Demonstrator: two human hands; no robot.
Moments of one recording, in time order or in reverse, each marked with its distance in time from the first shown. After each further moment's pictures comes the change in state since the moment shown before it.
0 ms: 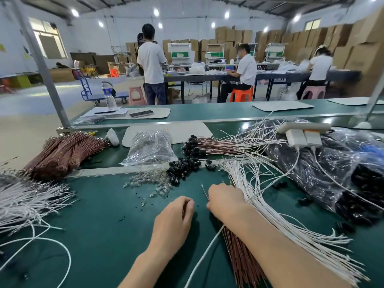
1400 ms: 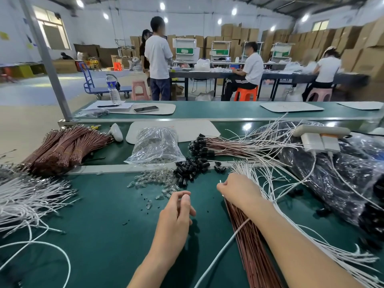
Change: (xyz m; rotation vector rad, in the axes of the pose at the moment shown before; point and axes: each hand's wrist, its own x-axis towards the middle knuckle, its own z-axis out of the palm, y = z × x) left_hand 0.010 -0.013 -0.003 -0.567 0.078 -0.151; right_hand 0.049 0.020 -0.002 0.300 0.106 0.152
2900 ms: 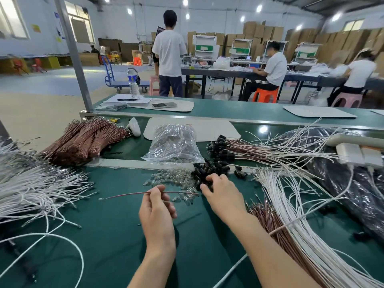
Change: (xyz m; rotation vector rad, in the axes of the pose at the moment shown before) left_hand 0.025 0.005 -0.034 -0.642 0.633 -0.211; right_hand 0.011 -0.064 0.055 0.165 0.084 -0.253
